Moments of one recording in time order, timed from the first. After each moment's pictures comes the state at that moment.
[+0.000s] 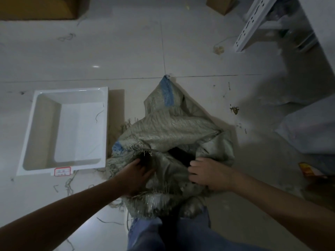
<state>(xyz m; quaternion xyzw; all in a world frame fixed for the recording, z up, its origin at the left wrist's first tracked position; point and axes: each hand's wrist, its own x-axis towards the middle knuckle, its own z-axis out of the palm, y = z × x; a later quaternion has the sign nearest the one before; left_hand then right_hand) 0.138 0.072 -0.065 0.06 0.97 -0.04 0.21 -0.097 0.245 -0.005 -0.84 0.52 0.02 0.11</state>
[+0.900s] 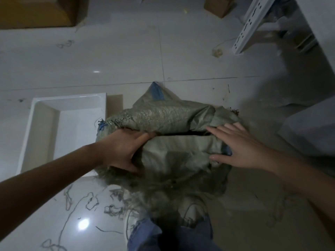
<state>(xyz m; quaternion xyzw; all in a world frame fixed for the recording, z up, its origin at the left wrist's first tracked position) 0.084 -0.003 0.040 0.02 1.00 0.05 0.04 -0.173 0.233 0.055 -0.70 0.70 -0.03 0.14</state>
